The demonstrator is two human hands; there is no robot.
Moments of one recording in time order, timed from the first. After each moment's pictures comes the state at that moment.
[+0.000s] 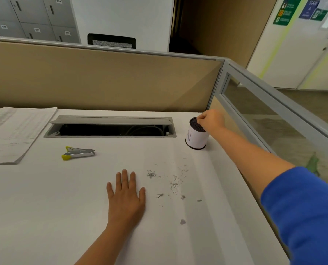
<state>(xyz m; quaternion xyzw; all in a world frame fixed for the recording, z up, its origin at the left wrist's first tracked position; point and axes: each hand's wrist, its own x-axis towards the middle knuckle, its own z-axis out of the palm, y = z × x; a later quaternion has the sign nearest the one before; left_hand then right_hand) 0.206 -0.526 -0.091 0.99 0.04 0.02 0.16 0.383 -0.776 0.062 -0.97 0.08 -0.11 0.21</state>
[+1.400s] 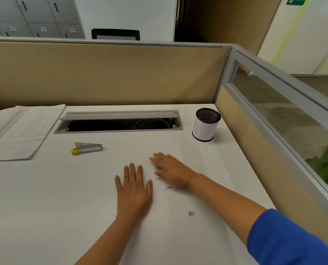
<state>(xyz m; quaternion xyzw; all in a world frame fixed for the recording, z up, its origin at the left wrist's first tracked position) 0.209 -0.527 -0.088 0.99 0.04 0.01 0.15 0.282 -0.682 -0.053 -0.93 -0.29 0.14 0.18</state>
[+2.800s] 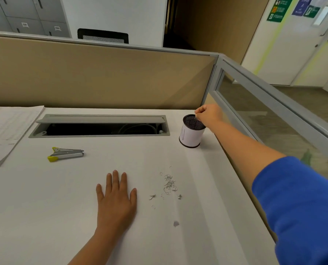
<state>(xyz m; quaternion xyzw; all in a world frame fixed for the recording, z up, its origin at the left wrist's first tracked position) 0.209 -0.528 -0.090 0.99 0.04 0.03 0.16 0.402 -0.796 0.062 -0.93 0.12 -0.12 0.32</state>
